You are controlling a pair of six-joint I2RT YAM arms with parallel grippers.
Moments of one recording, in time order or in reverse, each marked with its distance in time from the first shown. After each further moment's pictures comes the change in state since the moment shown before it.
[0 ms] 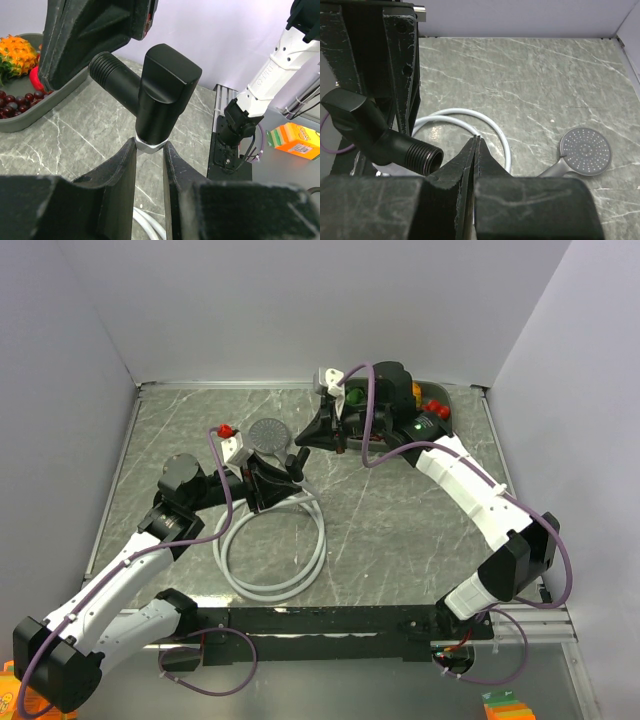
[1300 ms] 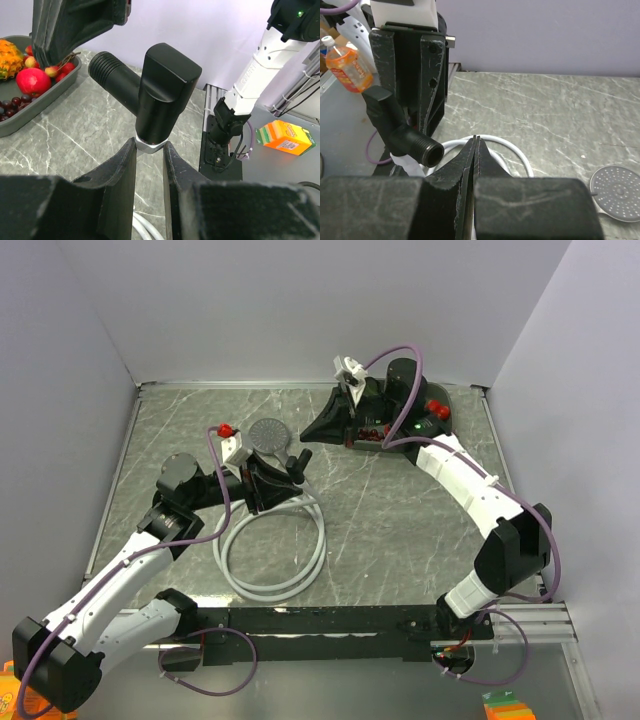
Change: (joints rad) left arm -0.001 0.000 0.009 0.009 0.042 -0.027; right arm -0.095 0.028 -0.110 0.455 -0.306 0.364
